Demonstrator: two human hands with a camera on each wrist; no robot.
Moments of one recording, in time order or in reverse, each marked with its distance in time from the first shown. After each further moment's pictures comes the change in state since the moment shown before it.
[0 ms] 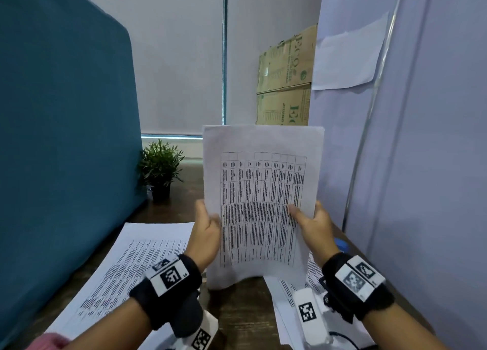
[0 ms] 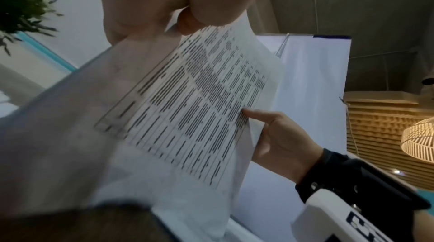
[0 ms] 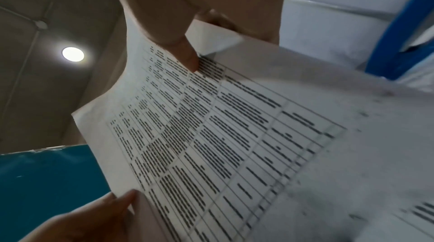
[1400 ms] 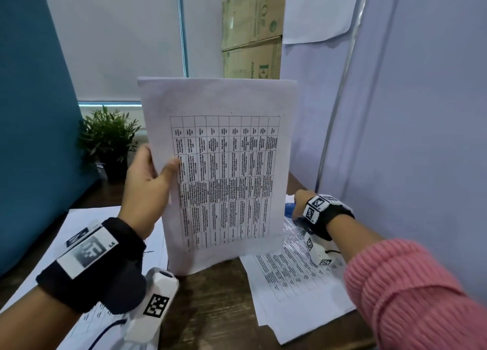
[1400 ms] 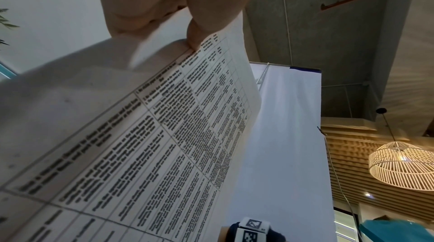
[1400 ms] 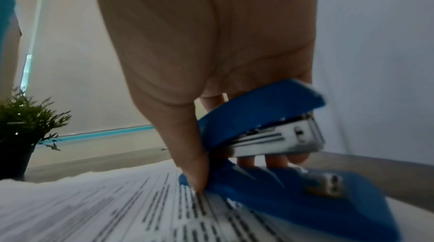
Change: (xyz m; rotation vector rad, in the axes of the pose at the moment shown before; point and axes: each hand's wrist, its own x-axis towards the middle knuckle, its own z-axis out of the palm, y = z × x) left_hand 0.041 0.015 -0.012 -0.161 0.045 0.188; right_hand 0.098 0.085 -0.072 -1.453 -0.421 0.355
